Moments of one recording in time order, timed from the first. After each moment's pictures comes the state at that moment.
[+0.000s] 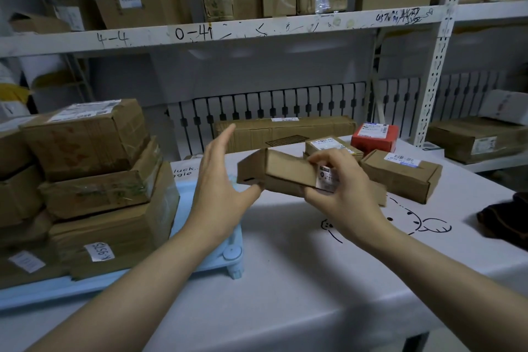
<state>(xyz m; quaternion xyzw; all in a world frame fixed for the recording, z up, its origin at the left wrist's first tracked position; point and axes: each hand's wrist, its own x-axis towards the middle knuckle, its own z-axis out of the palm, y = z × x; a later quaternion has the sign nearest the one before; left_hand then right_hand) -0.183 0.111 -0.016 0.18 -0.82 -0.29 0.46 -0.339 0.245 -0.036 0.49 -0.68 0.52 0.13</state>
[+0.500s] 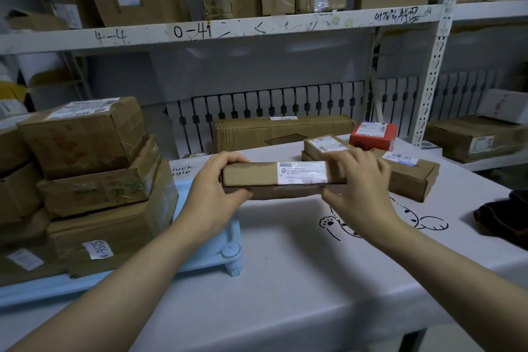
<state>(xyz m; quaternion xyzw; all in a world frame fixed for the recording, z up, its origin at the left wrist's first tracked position) -0.178 0.097 -0.020 0.18 -0.83 -0.33 0.40 -0.363 0.255 -0.045 0.45 -0.77 0.37 0.26</state>
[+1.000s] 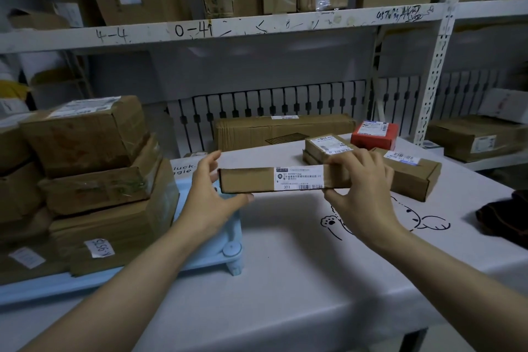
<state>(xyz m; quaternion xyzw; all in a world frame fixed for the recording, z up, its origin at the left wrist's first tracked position) -0.173 0.091 -0.031 0.27 -0.79 -0.42 0.37 -0.361 0.254 -0.052 0.44 -0.75 0.41 0.27</state>
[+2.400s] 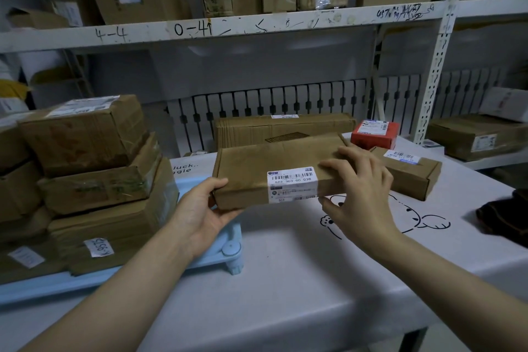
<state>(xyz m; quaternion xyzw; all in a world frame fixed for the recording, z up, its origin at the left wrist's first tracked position) -0.173 0.091 -0.032 0.28 -0.41 -0.81 0.33 -0.360 0.258 -0.064 0.46 -0.77 0.34 0.28</state>
